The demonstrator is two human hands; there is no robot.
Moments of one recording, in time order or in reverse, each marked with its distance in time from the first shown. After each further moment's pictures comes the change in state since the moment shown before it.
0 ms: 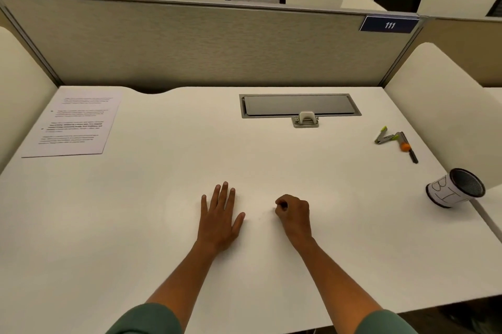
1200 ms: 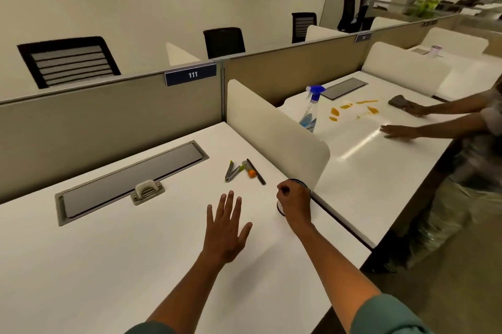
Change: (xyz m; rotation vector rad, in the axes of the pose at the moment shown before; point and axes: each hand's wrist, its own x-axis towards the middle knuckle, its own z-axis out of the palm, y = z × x) left_hand 0.162 0.397 -0.003 0.074 0.001 0.570; right_hand 0.111 0.188 -0.341 0.102 0.632 0.213
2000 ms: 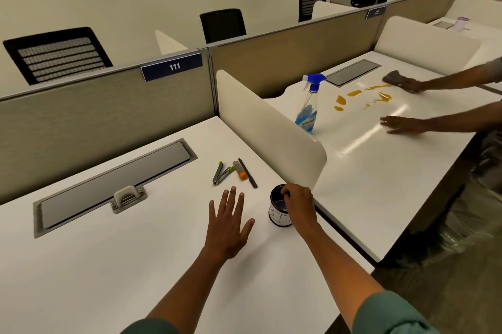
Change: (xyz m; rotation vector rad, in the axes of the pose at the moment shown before) left_hand 0.069 0.036 0.026 0.042 -0.047 -0.009; right_hand 0.069 0.073 0.002 -0.212 -0.141 -0.017
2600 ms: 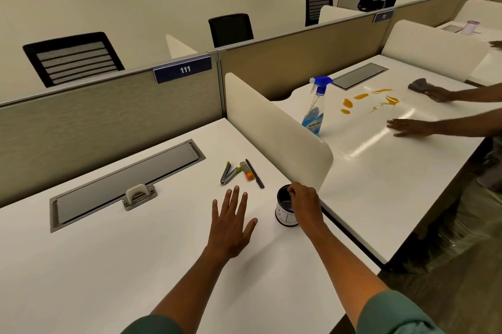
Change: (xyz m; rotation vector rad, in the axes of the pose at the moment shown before) left_hand -0.012 -0.008 -0.010 0.008 0.018 -0.003; right_hand -0.003 -0.006 -0.003 -0.058 -0.060 0.014
